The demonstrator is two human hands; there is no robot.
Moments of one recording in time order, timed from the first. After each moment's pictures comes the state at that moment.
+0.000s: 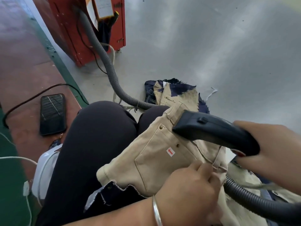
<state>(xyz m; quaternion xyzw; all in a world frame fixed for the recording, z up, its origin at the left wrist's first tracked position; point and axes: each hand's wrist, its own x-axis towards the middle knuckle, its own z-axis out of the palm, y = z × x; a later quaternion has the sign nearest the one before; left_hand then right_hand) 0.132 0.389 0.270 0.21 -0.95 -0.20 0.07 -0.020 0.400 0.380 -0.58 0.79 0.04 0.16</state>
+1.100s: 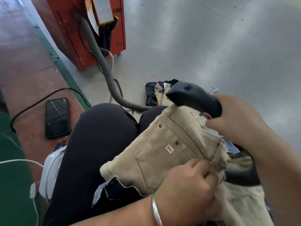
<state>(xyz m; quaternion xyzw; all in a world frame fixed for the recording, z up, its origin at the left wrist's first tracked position) 0.139 0.390 0.270 0.22 -0.92 -0.25 0.23 -0.022 0.345 0.345 -0.55 0.82 -0.09 0.15</state>
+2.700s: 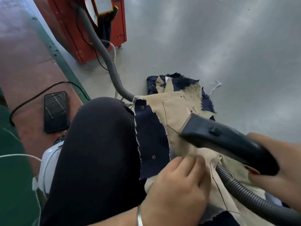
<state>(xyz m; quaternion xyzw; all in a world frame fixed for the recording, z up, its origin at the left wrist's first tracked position) 0.145 0.403 0.253 0.26 -0.92 -0.05 0.28 -0.060 0.436 0.344 -0.61 0.79 0.03 0.12</state>
